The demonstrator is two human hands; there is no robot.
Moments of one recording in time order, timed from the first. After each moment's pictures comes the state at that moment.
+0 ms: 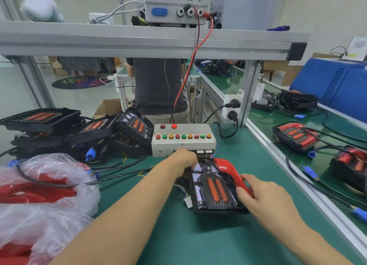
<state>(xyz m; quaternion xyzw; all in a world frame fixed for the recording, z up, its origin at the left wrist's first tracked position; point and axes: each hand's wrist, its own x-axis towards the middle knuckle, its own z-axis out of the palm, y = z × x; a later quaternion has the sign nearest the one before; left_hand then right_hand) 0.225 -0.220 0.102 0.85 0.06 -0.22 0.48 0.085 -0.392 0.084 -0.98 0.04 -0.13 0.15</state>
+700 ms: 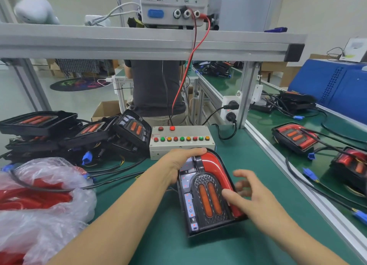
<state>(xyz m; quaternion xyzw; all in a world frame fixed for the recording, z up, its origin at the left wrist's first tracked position) 0.218 -0.205 0.106 0.65 0.06 -0.29 0.70 0.082 -0.378 0.088 -0.86 0.05 -0.01 0.51</state>
